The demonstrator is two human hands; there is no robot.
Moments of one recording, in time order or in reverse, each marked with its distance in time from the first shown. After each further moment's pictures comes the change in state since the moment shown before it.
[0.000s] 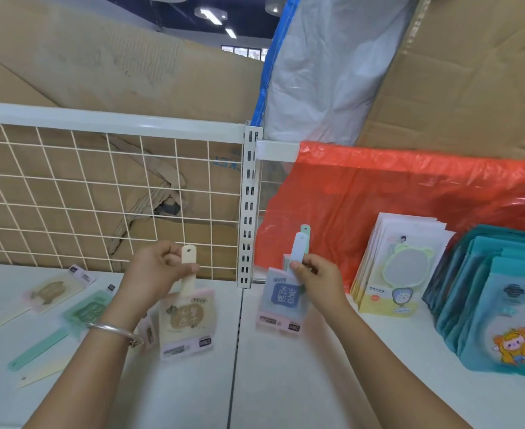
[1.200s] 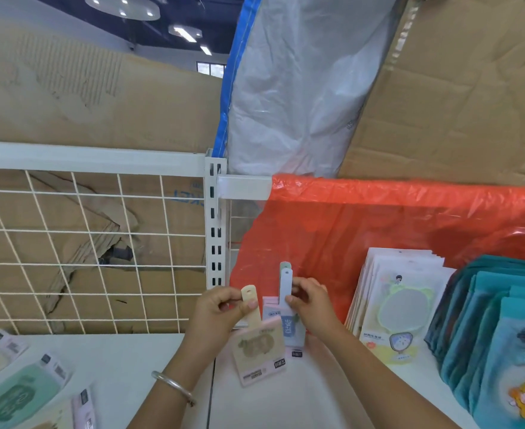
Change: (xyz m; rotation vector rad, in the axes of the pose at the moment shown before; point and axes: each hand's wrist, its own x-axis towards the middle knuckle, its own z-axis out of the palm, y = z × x) left_hand 0.055 0.008 0.145 -0.300 -0.169 0.224; right_hand 0.096 0.061 -0.011 -0.252 -0.041 0.002
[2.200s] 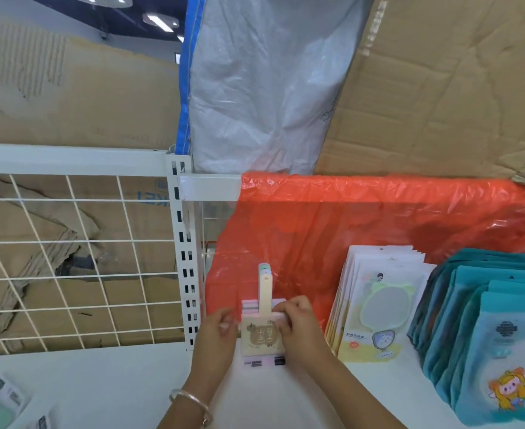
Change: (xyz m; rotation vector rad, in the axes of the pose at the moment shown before) left_hand 0.007 -0.063 0.051 0.192 0.035 -0.131; right_hand -0.031 0.017 0.001 -0.119 -0.053 -0.023
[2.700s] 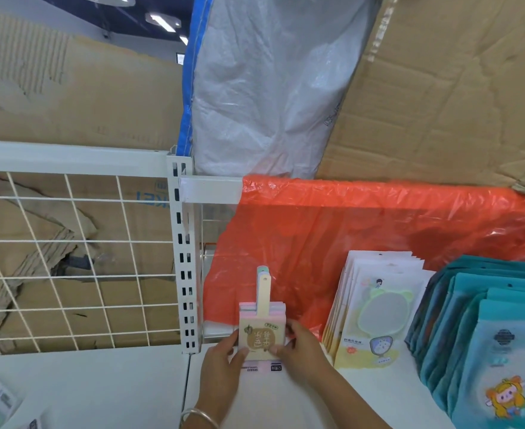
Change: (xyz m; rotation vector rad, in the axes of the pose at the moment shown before) left_hand -0.017 -0.040 0.029 0.034 -0.089 -0.056; right_hand -0.006 0.032 0.013 0.206 -0.126 0.239
